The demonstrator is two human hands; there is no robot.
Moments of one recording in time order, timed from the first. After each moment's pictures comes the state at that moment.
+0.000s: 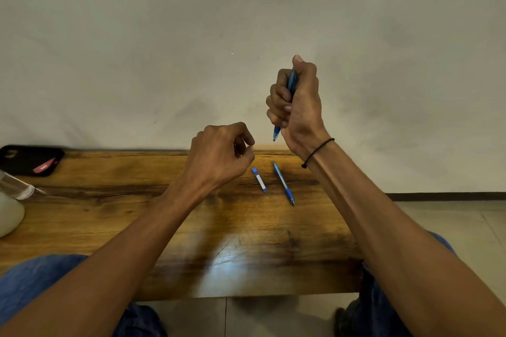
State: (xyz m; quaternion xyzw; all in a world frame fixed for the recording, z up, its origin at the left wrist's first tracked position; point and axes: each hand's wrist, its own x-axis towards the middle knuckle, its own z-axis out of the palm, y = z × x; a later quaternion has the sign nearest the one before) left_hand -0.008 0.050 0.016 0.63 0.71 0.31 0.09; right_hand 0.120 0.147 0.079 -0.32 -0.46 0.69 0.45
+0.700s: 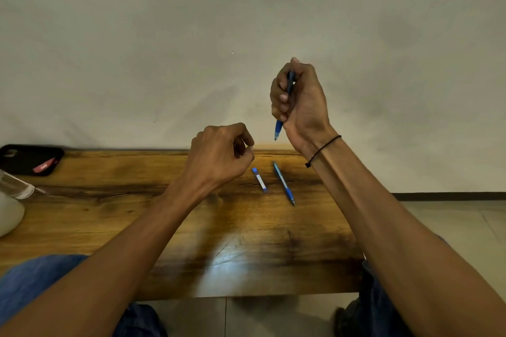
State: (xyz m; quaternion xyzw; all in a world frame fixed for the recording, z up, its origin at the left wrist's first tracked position) left_hand -0.014 0.049 0.014 0.63 0.71 0.31 0.10; right_hand 0.123 0.157 0.073 -0.29 -0.47 0.71 0.43
